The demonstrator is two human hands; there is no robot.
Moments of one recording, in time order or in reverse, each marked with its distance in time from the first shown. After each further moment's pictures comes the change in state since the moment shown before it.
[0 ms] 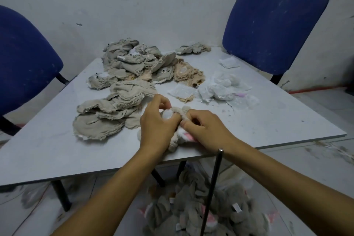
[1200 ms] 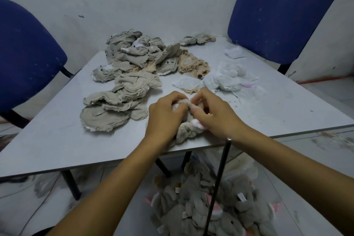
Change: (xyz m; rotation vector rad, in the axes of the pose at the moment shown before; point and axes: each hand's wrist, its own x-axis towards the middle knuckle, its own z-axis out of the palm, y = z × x) left_hand 0.006 -0.005 -0.003 0.110 -0.198 0.087; right_hand 0.000 0.000 -0.008 0.039 0.031 0.007
